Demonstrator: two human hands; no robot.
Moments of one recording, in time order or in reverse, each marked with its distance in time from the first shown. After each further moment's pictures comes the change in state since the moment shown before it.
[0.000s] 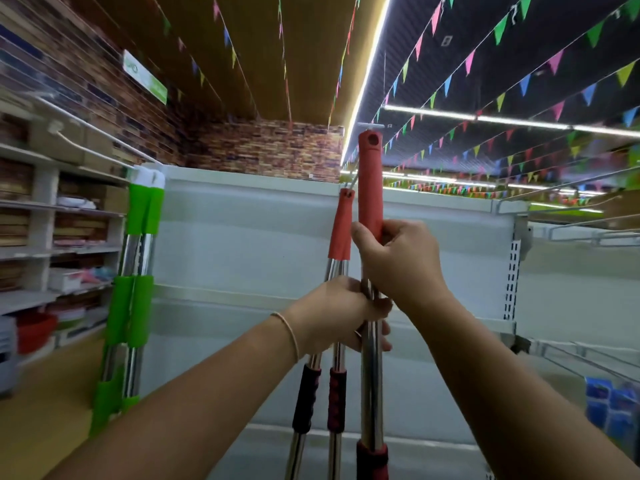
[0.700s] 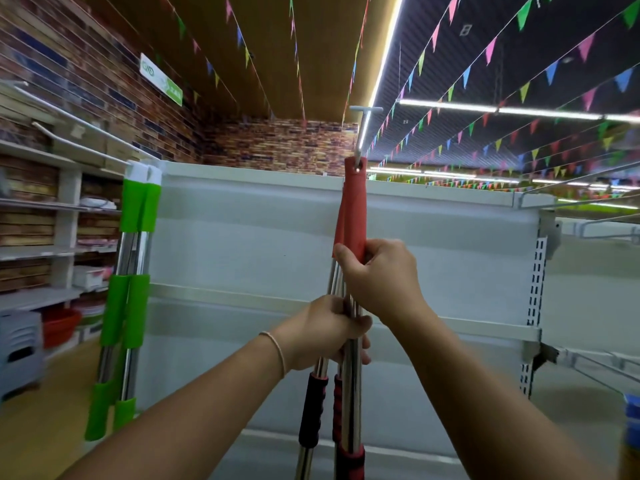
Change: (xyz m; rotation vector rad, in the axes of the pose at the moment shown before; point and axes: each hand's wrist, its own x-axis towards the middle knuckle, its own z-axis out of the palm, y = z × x) left_hand 0.036 -0.044 -0.011 0.075 0.095 -0.017; right_hand 0.008 0.045 0.042 0.018 -0.111 0.055
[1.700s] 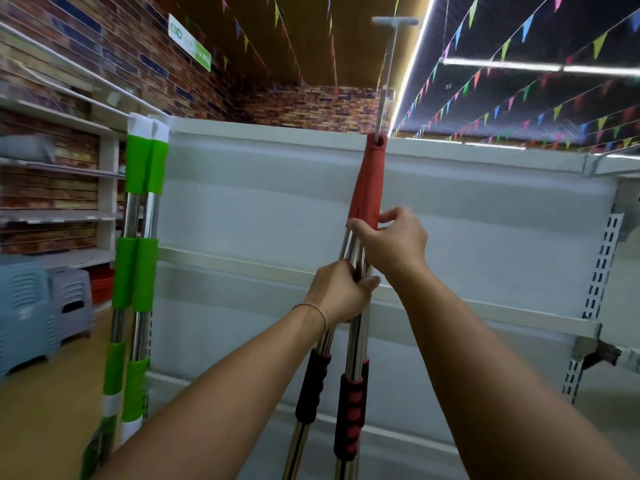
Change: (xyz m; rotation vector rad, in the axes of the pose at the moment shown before) left_hand 0.109 -0.061 0.000 0.473 0.492 0.014; right_hand 0.057 0.065 0.046 0.053 0.011 0.248
